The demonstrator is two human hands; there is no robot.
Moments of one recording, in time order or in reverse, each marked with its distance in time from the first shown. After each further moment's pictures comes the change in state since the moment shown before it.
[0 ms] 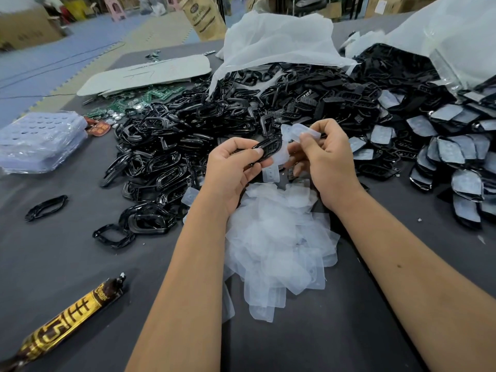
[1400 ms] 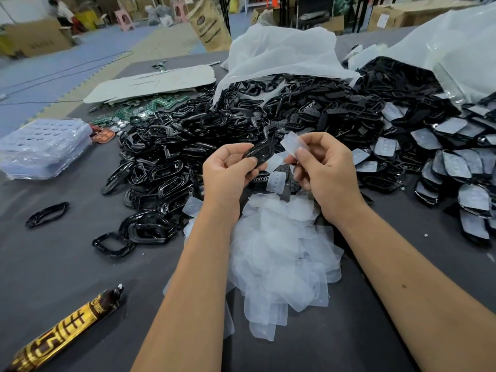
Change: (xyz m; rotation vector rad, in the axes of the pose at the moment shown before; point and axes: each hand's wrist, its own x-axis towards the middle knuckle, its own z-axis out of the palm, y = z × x) left_hand 0.010 -0.010 -0.002 0.020 0.157 0.173; right_hand 0.001 0.007 0.000 -0.013 0.001 -0.027
